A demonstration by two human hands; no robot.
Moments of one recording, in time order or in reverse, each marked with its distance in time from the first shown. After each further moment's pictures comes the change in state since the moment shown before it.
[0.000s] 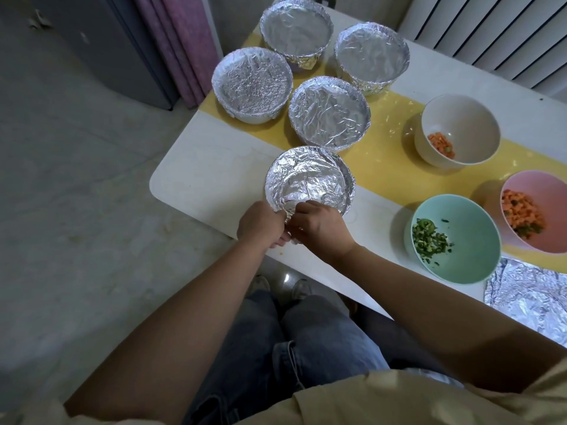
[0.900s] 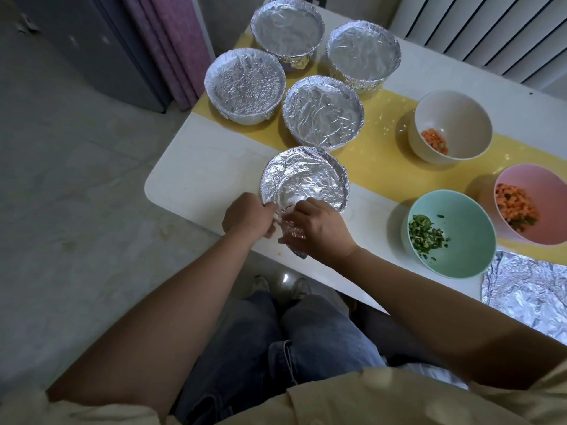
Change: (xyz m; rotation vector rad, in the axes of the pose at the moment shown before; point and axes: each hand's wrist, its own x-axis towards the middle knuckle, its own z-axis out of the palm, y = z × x) left_hand 0.019 -0.005 -0.016 0.129 0.076 0.045; right_hand -0.009 0.001 -0.003 -0.017 -0.050 0.063
